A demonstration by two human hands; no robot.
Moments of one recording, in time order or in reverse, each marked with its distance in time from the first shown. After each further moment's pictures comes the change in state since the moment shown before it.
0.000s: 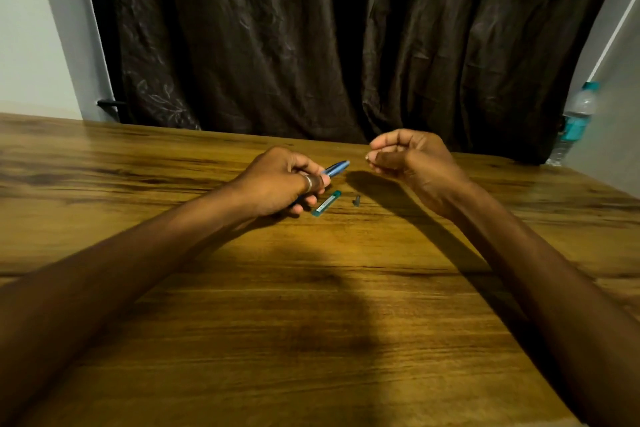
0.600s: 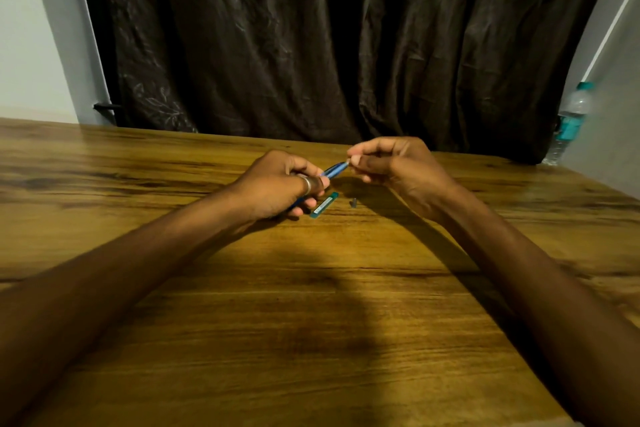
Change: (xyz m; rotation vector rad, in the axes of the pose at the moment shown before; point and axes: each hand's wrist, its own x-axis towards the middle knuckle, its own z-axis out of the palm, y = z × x) left_hand 0.001 0.001 0.004 -0.063 -0.004 -0.012; right_hand 0.002 0.007 0.010 -0.022 -0.113 -0.042
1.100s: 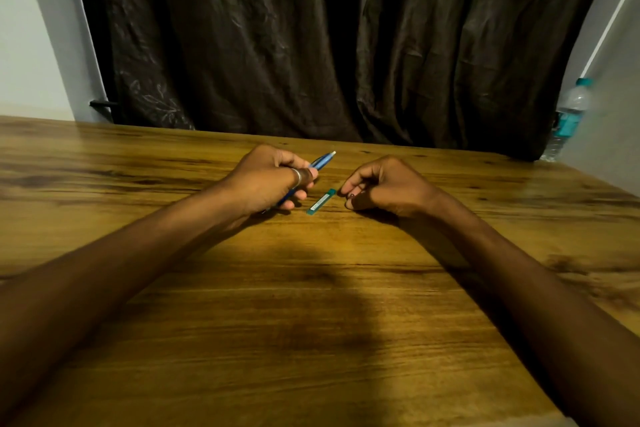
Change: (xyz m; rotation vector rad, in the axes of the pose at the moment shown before) left_hand 0.000 0.000 -0.004 -0.018 0.082 -0.041; right_hand -0.009 0.015 0.001 -0.467 -0.127 0.134
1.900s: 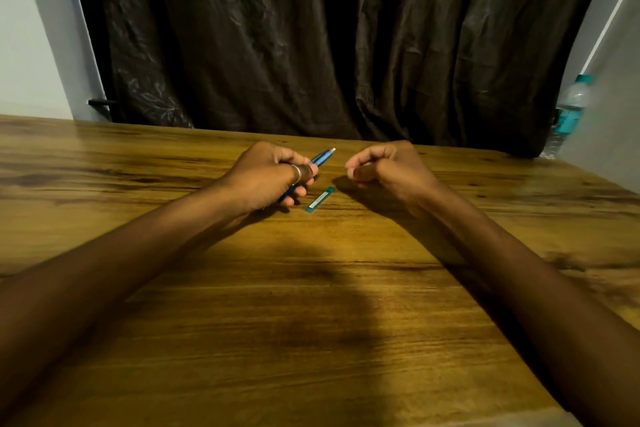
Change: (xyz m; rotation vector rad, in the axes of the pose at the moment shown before) left_hand 0.001 -0.001 0.001 -0.004 -0.002 0.024; right_hand 0.004 -0.011 0.000 0.261 0.218 -0.008
